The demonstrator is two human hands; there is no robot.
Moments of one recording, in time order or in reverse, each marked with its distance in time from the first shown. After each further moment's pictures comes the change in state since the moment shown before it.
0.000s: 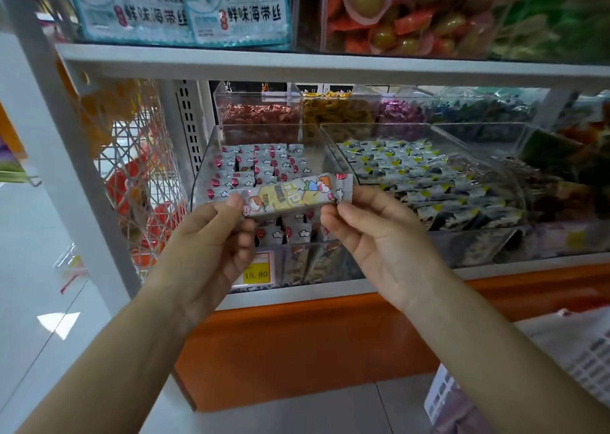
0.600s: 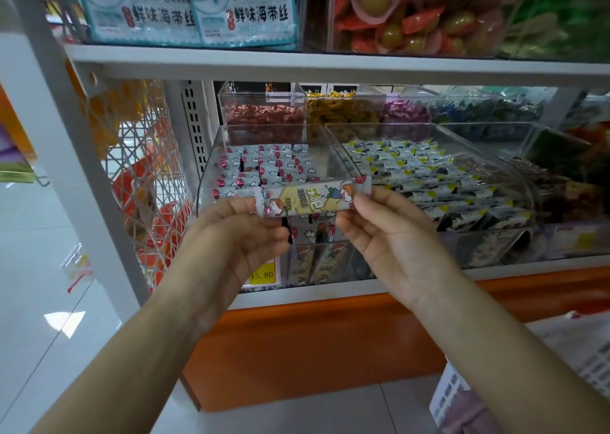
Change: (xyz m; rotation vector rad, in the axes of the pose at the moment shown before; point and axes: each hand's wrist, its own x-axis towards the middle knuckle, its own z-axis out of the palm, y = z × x) left_hand 0.000 -0.002 0.005 -0.048 -0.047 0.033; right_hand 0.002 -0.002 -0.002 -0.019 0.057 -0.017
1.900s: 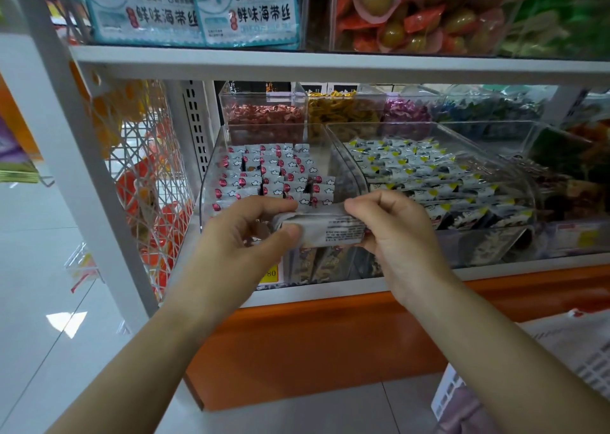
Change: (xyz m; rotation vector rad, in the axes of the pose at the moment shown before) left_hand -0.014 0.000 0.000 0.789 -0.085 0.290; right_hand 0.005 0.009 -0.004 -0.569 0.061 -0.213
